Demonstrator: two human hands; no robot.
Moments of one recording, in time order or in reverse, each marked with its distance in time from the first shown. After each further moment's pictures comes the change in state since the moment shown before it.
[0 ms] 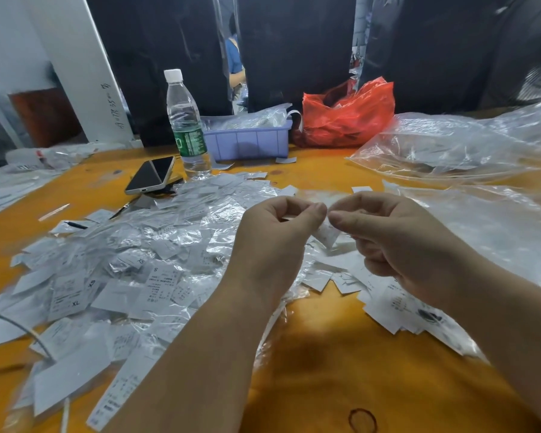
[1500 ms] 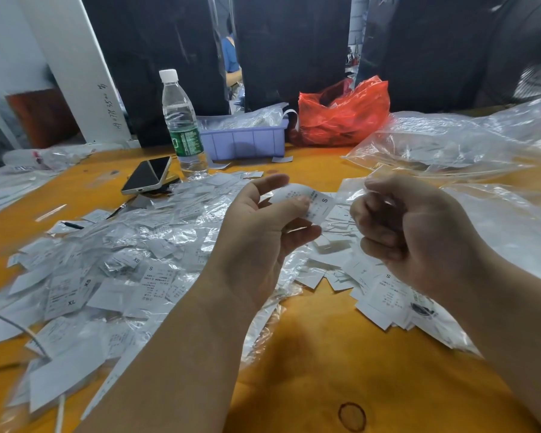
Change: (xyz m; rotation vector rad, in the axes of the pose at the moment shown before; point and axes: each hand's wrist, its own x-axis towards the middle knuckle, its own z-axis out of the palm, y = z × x) left_hand 0.004 0.007 -0.003 -0.585 -0.093 -0.100; right_hand -0.005 -0.006 -0.007 0.433 0.087 -0.079
